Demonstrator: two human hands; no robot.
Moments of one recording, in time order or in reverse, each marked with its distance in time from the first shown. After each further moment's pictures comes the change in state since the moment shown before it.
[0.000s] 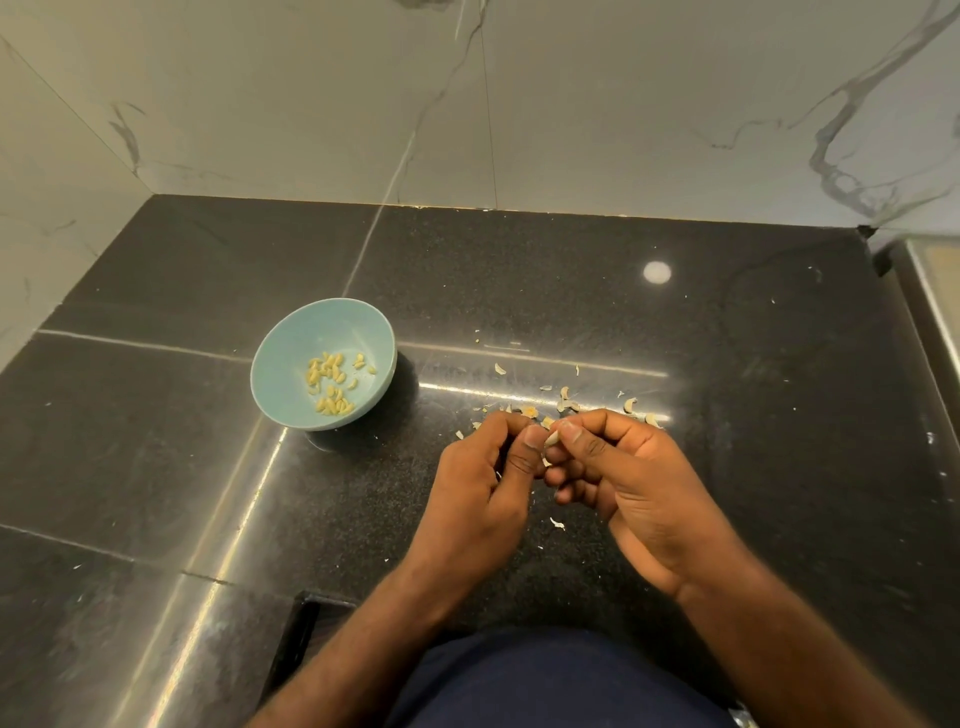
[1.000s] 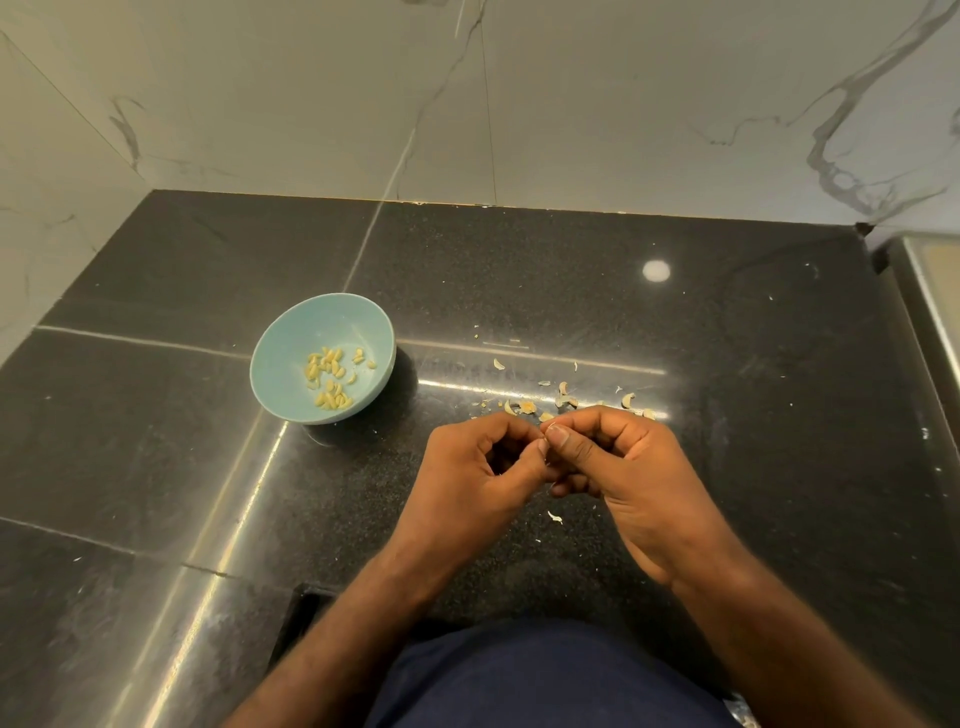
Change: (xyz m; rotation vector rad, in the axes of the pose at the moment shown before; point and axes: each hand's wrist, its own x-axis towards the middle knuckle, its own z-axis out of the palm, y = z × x) left_hand 0.002 0.008 -0.012 0.023 -0.075 -0.063; right_hand -0.002 0.001 -0.001 -0.191 0.013 -0.092
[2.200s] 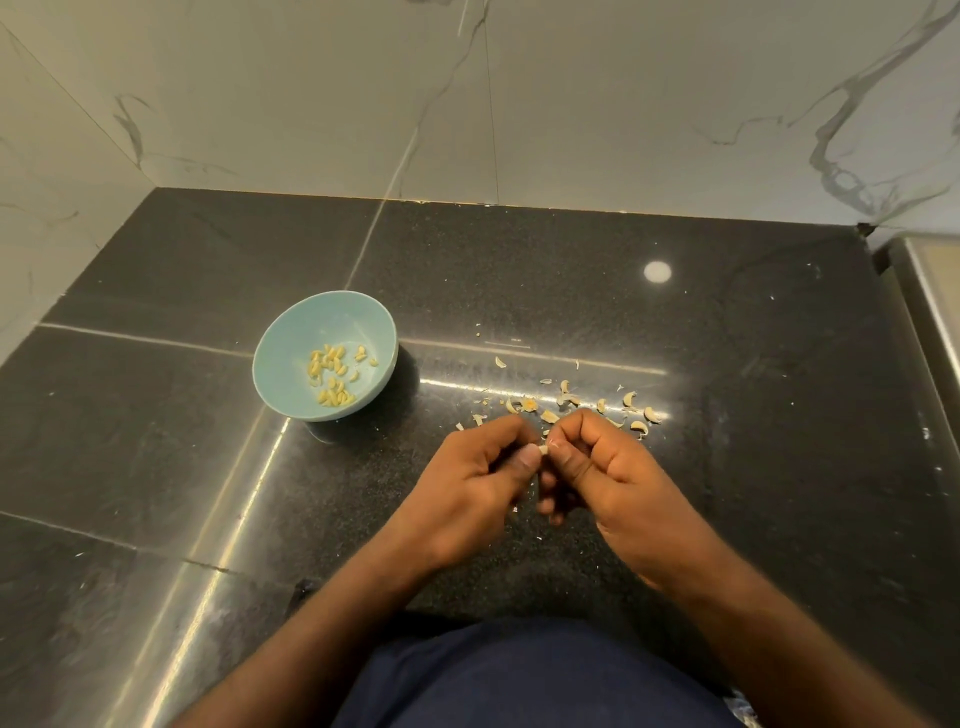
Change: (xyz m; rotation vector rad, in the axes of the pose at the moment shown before) left_hand -0.002 -0.002 -0.010 -0.050 -0.211 -0.068; right_hand -0.004 0.011 0.000 -0.198 -0.215 -0.061
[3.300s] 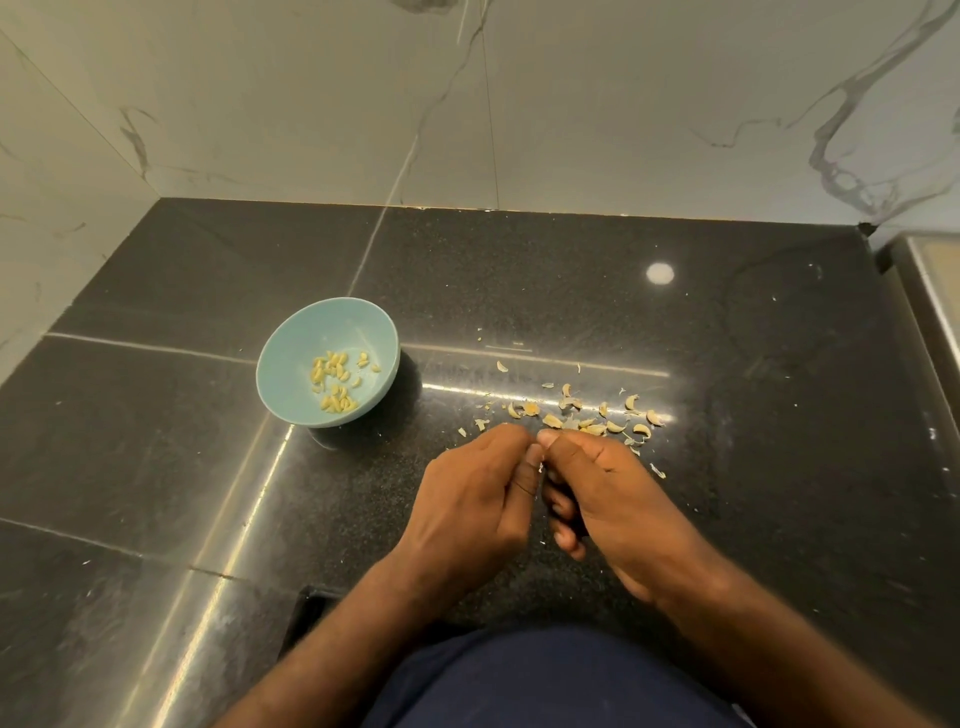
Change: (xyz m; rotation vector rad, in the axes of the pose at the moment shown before) left_hand 0.000 -0.015 0.014 0.519 0.262 0.282; right_hand 0.000 -0.013 0.016 0.056 0.070 0.188
